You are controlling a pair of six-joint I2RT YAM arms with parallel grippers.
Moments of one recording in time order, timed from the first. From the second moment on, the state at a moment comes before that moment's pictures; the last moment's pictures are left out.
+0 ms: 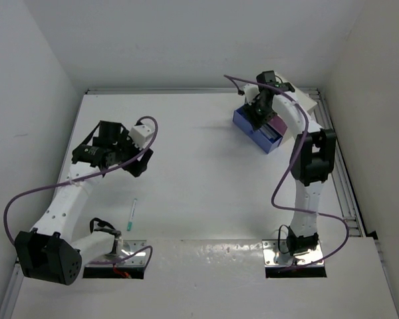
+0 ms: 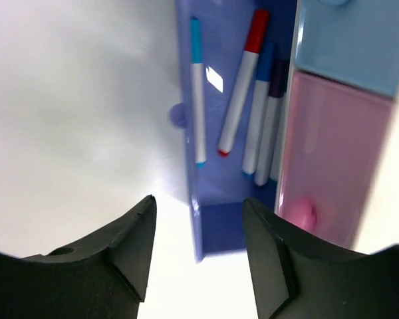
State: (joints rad) left arm -0.16 1.11 1.01 -0.73 0.26 0.45; right arm 0.17 2.13 1.88 -0.91 -0.03 -0.50
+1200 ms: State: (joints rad) left arm -0.26 1.51 0.81 -0.92 0.10 0.72; right arm 0.27 1.85 1.68 -0.95 -0.22 -0.27
